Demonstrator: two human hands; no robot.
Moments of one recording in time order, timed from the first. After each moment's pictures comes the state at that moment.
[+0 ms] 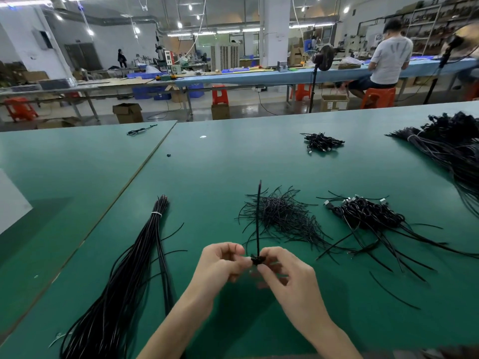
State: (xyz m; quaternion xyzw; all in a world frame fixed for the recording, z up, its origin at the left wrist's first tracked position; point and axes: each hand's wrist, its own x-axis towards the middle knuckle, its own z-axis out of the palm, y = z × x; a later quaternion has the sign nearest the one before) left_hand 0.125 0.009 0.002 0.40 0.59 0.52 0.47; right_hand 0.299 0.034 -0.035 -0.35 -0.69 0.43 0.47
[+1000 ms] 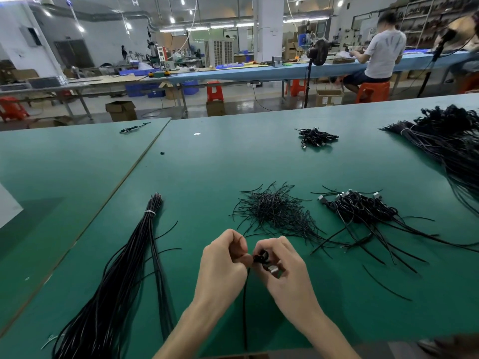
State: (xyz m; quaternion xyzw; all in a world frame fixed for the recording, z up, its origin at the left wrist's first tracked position) left_hand 0.155 0.004 0.011 0.54 0.65 0.48 0.23; right_hand 0.298 0.038 -0.034 -0.35 -0.72 0.37 0.47
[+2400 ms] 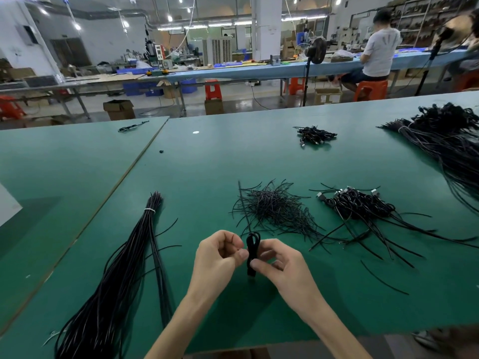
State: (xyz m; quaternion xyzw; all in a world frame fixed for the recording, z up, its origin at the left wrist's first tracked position) left_hand 0.139 0.007 0.002 0.48 0.63 0.52 0.33; right_hand 0.303 0.042 -0.029 -0.36 -0.66 0.51 0.43
